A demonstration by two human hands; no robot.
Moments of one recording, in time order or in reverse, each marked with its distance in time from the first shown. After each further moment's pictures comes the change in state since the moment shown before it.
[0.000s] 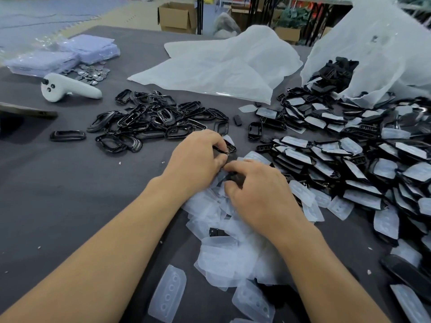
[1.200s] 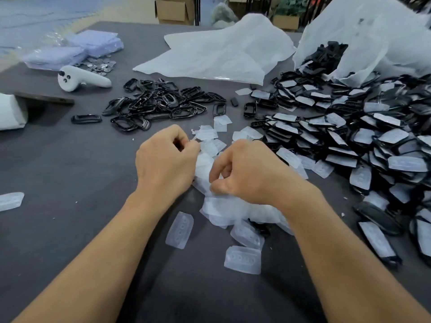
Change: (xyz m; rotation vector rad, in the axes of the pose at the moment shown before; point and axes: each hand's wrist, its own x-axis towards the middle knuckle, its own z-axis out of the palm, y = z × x) left_hand -0.101 0.039 -0.046 -0.110 0.348 -0.383; right_hand -0.041 -0.038 -0.041 0.061 -0.340 -0.087
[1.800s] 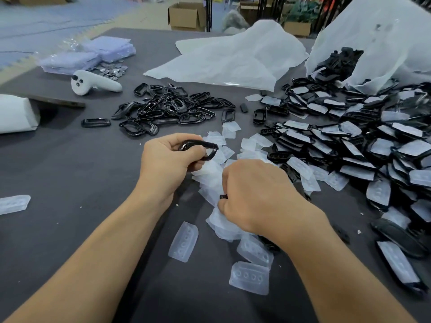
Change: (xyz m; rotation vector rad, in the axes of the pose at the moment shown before) left_hand 0.016 -0.010 0.004 -0.725 -0.169 -0.324; right_hand -0.009 -0.019 0.014 -0.342 0.071 0.005
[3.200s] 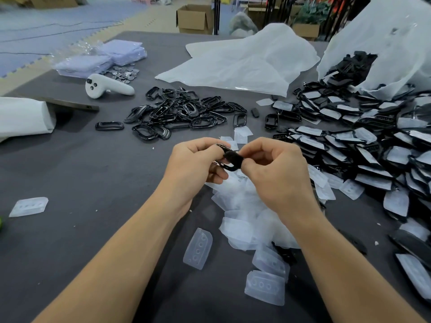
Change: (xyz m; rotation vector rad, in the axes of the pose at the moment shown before) left_hand -0.007 0.015 0.007 -0.020 -0.170 -0.068; right_hand 0.028 0.021 0.018 0.889 0.441 0.206
